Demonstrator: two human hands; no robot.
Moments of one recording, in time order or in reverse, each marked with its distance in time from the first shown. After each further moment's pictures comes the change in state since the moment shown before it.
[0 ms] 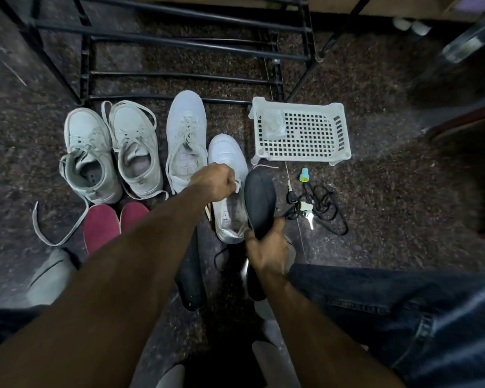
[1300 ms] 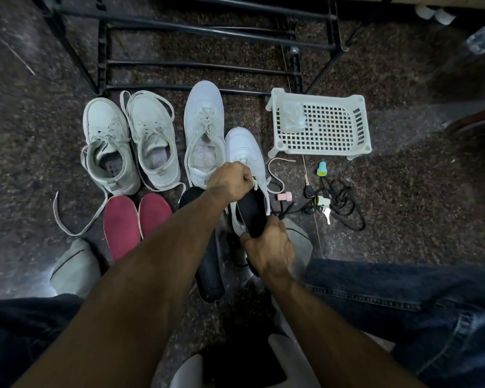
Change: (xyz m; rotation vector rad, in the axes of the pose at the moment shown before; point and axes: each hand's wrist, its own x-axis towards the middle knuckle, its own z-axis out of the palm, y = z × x) left_hand -0.020 -0.002 0.005 -0.215 0.063 -0.097; right_hand -0.022 -0.024 0.022 -0.282 -0.034 -0.080
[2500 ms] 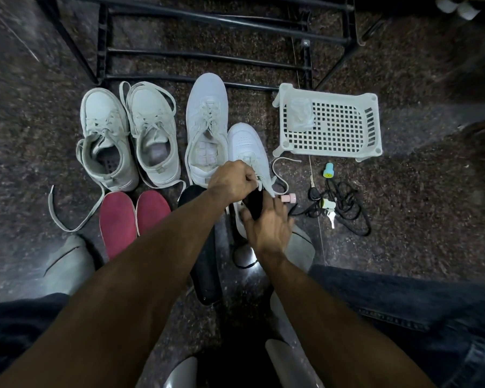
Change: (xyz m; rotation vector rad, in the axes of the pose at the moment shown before) left_hand 0.009 -0.005 0.004 -0.084 -0.023 -0.012; right_hand 0.059 0.003 0.036 -0.093 0.191 -0.253
